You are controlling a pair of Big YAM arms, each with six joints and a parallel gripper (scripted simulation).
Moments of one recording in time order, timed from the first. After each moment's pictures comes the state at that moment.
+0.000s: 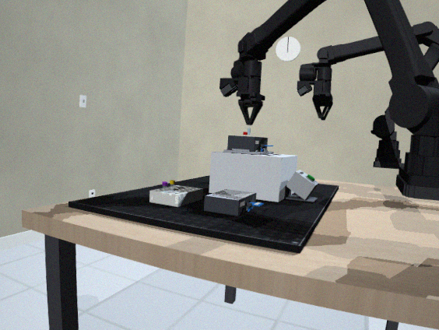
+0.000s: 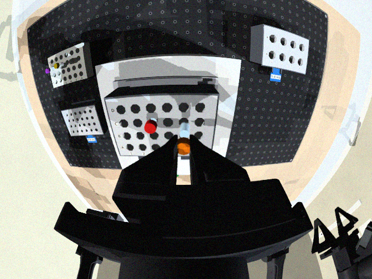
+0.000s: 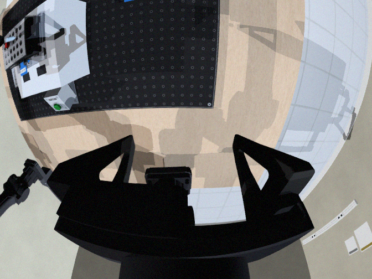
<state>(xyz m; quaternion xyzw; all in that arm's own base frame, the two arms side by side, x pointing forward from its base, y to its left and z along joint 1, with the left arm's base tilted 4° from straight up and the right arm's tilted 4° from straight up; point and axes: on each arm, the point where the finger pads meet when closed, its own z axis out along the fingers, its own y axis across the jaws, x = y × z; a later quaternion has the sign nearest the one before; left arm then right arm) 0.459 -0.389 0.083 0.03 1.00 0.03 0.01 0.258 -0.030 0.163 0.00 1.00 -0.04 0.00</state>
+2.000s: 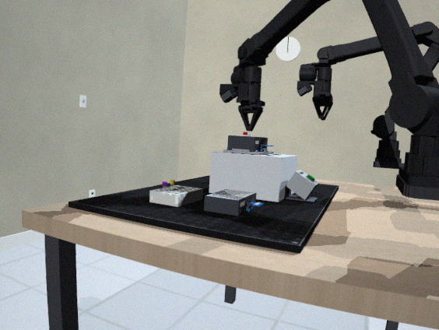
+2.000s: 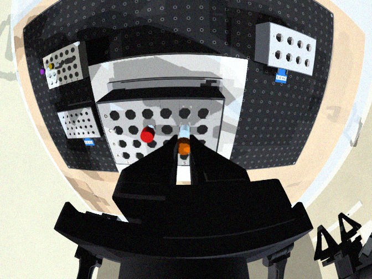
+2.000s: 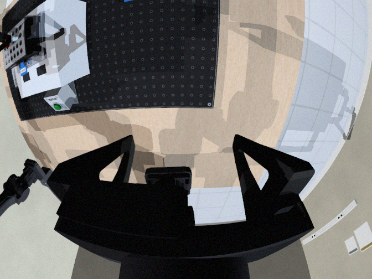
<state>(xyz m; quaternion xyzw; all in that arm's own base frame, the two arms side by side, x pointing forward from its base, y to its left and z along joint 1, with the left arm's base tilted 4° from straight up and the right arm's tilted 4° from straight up) 0.457 -0.386 0.064 0.03 1.00 0.04 0.00 0.258 -0.030 0.163 0.00 1.00 -0.04 0.00</state>
